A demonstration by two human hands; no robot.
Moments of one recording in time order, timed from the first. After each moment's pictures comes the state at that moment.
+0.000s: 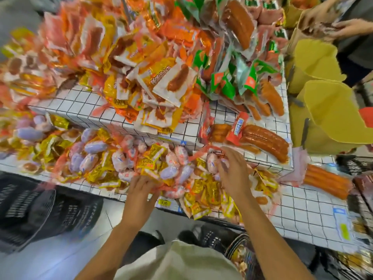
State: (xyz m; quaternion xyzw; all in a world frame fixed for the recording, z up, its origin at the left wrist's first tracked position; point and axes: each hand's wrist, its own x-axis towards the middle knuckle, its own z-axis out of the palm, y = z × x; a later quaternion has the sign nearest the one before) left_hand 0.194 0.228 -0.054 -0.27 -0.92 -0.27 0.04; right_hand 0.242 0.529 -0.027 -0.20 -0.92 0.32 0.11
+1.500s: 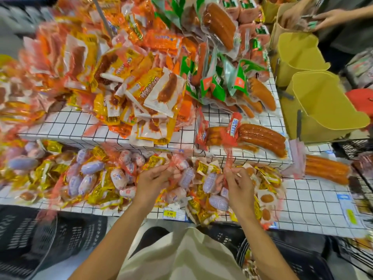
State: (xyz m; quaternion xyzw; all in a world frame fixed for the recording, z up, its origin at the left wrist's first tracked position) left_hand 0.144 0.285 0.009 0.04 -0.67 -0.68 -0.29; right_hand 0.273 0.483 0.001 -0.30 -0.66 0.66 0.21
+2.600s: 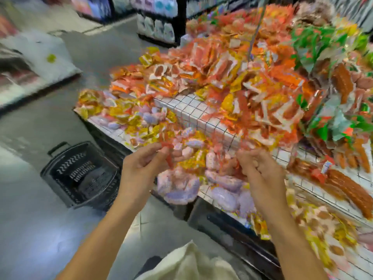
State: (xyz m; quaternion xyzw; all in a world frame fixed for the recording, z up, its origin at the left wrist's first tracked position) left_hand 0.222 0.021 0.146 0.01 -0.60 -0.80 0.04; right_hand 0.241 0.260 0.161 -0.02 -0.69 0.71 0.09
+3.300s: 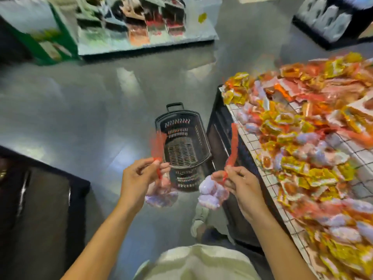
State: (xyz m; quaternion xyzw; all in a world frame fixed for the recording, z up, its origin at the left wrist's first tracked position) left_hand 0.291 -0.335 0.036 0.41 -0.53 -0.70 0.24; right_hand 0.131 -0.130 0.019 0.02 -0.66 0.67 -0.34
